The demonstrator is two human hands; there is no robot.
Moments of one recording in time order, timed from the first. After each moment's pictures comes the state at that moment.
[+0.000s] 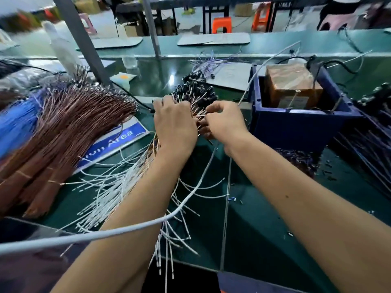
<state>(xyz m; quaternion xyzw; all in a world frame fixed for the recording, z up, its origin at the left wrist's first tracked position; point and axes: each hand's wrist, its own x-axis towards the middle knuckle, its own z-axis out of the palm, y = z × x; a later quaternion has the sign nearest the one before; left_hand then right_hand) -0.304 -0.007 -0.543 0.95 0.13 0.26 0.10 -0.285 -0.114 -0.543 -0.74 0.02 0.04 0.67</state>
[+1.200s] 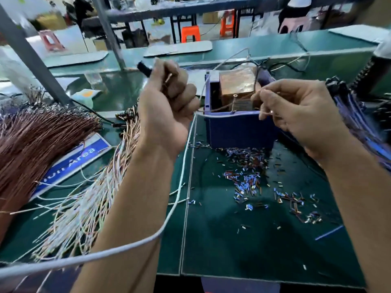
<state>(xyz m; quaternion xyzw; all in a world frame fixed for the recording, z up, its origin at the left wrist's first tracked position) -0.331 -0.094 -0.468 0.42 -0.13 0.05 0.90 -0.332 -0.330 -0.499 -0.75 -0.18 -0.14 0.62</state>
